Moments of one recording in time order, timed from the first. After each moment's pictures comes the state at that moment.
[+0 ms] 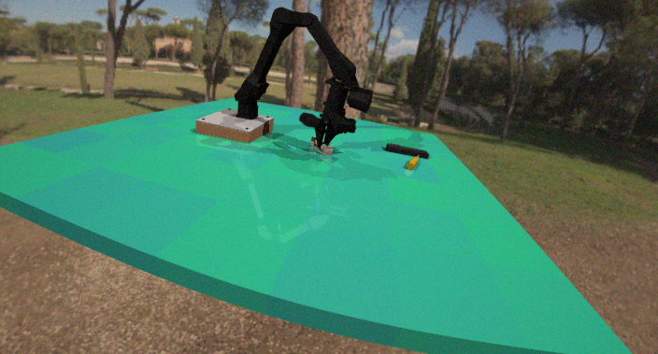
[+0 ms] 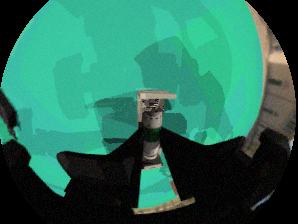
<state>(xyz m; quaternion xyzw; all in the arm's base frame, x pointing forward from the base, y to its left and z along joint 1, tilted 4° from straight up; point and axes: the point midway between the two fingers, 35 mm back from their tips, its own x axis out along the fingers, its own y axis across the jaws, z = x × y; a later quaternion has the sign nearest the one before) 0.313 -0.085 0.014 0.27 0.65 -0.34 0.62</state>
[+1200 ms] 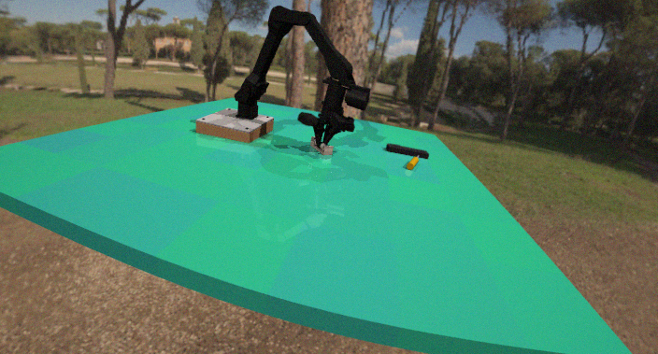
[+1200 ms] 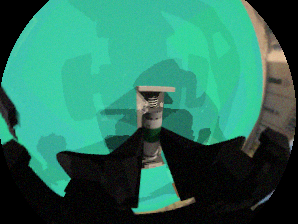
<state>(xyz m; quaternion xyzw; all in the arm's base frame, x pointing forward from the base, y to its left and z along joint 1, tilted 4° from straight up) 0.309 -0.080 0.013 0.27 0.64 -0.35 0.63</state>
